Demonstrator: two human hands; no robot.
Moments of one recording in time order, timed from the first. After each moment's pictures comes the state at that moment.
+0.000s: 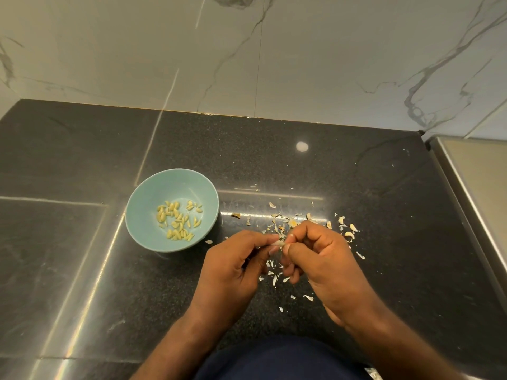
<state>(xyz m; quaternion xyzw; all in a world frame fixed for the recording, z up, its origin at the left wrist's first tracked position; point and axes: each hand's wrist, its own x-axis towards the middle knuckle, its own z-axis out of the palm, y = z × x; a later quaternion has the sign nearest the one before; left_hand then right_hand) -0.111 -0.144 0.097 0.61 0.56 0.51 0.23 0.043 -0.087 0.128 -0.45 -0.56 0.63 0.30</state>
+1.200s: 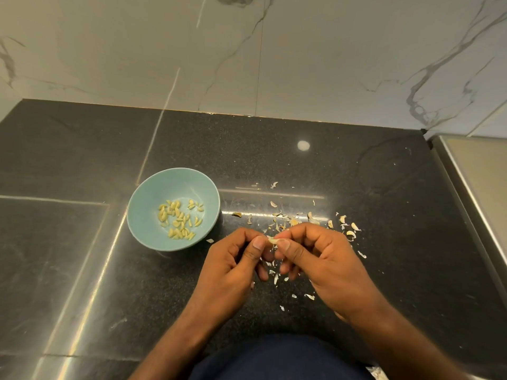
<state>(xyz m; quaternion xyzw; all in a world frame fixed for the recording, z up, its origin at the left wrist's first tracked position) -0.113 -0.147 0.101 0.45 0.56 0.52 0.46 0.048 -0.085 0.125 -0.43 -0.59 0.62 0.27</state>
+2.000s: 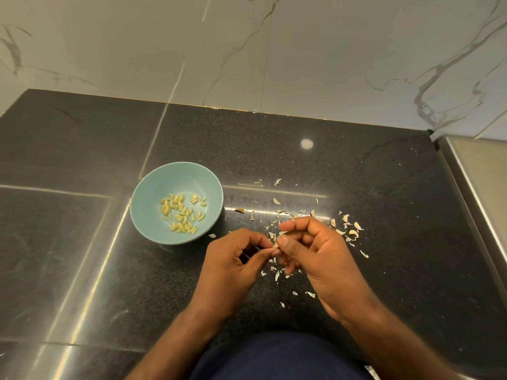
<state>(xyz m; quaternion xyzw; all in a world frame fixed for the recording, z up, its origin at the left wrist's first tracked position) -0.113 -0.147 0.082 0.53 0.61 0.50 0.31 0.040 -0.085 0.112 -0.46 -0.51 0.66 0.30</state>
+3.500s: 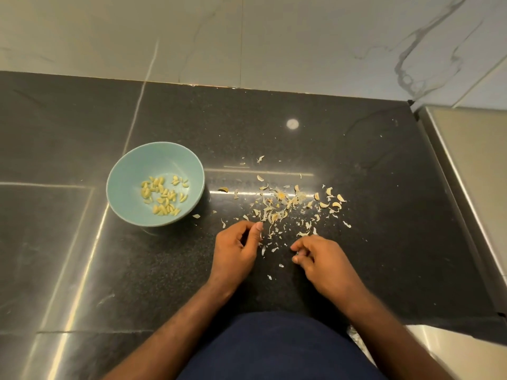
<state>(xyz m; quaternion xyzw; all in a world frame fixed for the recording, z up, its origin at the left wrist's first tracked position) -0.081 -0.135 -0.009 0.46 0.68 0.47 0.33 0.105 -0.092 0.033 -0.58 -0.73 0.36 0.03</state>
